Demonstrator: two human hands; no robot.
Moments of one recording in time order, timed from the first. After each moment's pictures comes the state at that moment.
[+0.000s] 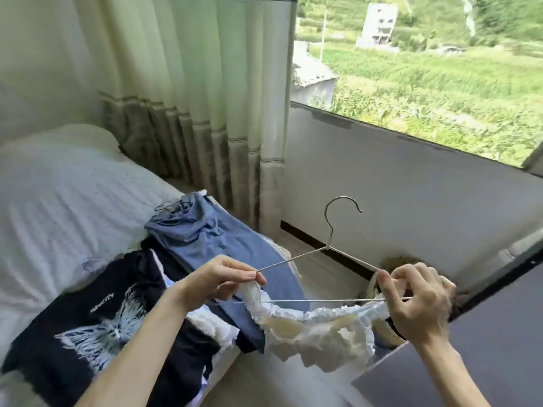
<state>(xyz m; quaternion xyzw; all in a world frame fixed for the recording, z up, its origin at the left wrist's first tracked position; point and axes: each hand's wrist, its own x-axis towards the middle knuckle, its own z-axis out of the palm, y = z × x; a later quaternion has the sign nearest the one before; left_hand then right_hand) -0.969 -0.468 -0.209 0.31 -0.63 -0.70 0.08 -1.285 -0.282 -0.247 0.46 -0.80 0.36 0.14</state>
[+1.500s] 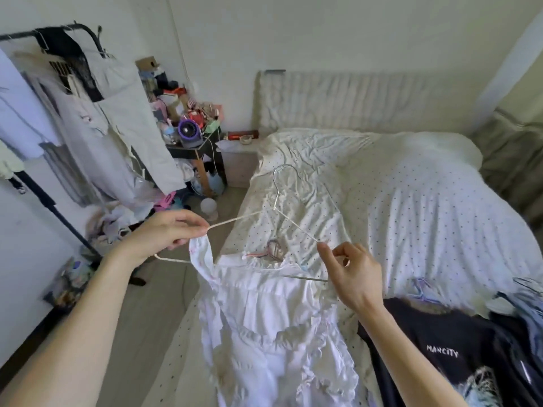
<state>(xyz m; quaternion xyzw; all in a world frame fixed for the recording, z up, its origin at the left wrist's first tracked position) -0.070 -0.344 -0.144 0.78 -0.38 -0.31 0.39 -0.367 -0.535 -0.234 0.79 -0.44 0.32 -0.28</state>
